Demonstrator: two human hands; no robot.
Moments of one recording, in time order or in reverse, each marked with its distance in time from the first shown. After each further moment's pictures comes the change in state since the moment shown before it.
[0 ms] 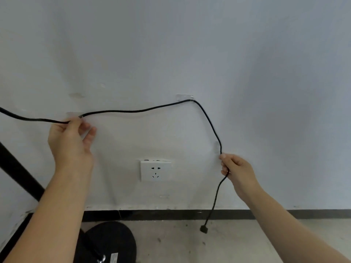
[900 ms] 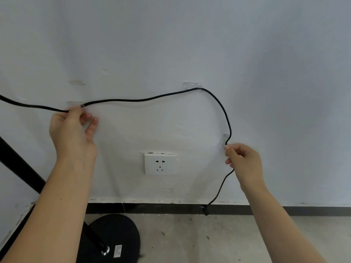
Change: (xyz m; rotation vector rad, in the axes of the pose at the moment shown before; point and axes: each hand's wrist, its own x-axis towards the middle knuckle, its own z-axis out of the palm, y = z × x) left_hand 0.002 -0.002 0.001 -0.027 0.035 0.002; right_hand -0.001 0.000 0.017 -0.266 0.179 -0.227
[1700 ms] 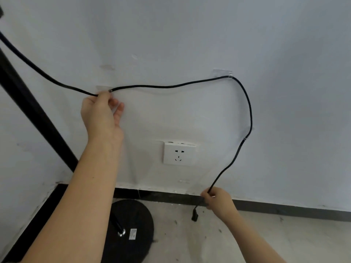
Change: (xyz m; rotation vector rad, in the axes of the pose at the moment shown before) left_hand -0.004 0.004 0.005 -0.047 0.030 -0.046; right_hand -0.066 0.107 0.072 -0.560 -0.553 0.251
